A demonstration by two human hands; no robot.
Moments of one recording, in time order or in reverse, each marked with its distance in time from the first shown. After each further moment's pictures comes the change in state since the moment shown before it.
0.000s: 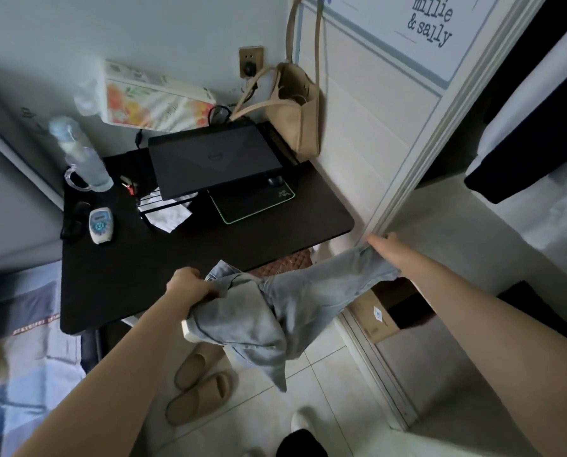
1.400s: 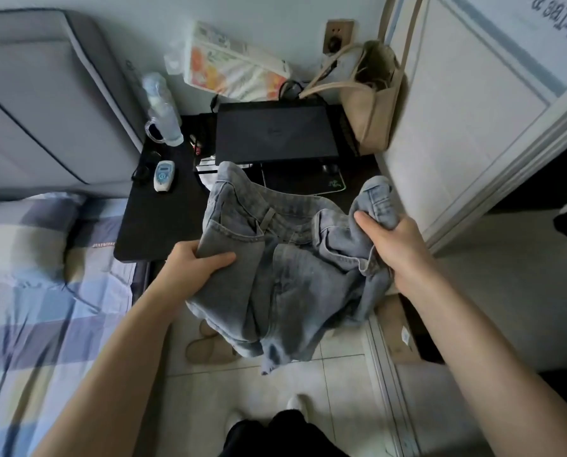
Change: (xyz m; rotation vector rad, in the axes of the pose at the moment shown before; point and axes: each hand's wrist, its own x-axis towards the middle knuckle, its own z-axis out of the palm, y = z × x) left_hand -0.116 0.014 -0.002 -0.476 0.239 0.165; right_hand -0.070 -0.060 0.005 0.383 -0.160 -0.509
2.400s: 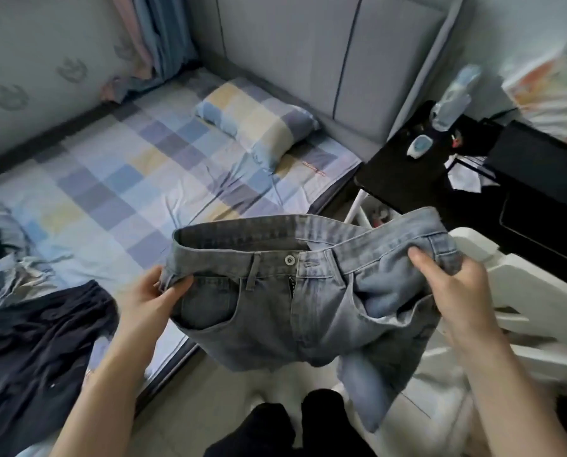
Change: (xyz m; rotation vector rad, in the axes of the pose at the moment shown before) left_hand -0.373 -0.302 -0.221 -0.640 0.852 -0.069; right_hand -0.286 0.022 0.180 -0.041 -0.721 -0.376
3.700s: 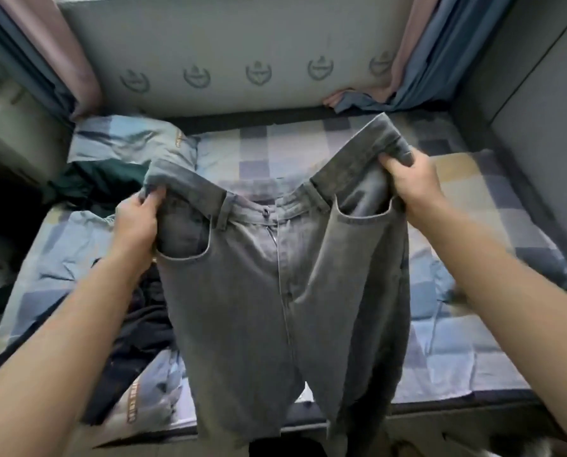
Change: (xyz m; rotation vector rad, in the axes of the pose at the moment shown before) left_hand 0.352 0.075 -0.255 -0.105 0.927 -0.050; right_hand 0.355 -0.114 0.662 -0.017 -0.906 -0.151
